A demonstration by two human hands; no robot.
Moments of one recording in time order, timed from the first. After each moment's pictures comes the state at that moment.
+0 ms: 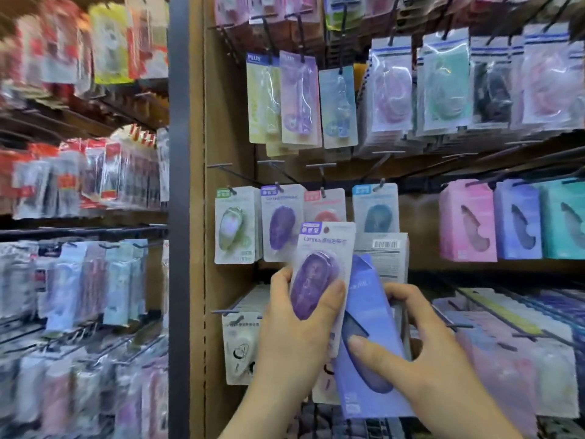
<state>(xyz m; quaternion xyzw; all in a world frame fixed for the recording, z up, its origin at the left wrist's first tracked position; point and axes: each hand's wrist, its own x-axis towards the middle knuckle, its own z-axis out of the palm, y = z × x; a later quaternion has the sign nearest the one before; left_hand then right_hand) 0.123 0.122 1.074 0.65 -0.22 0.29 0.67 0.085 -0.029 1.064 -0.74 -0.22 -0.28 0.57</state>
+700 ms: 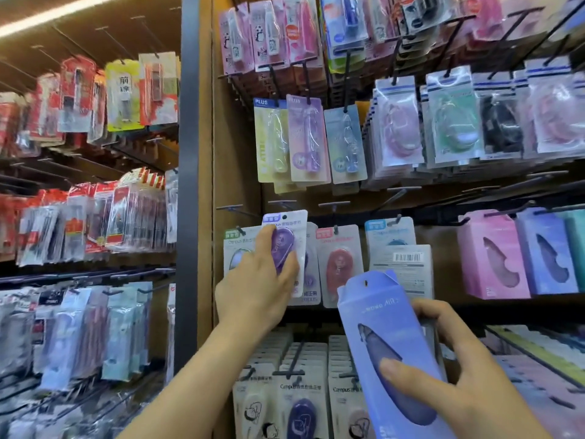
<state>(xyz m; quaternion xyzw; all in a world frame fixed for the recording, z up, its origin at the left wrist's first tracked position) 0.197 0.182 1.172 0.85 -0.05 0.48 0.21 0.096 -0.027 1.101 -0.73 -0.23 -0.28 0.58</state>
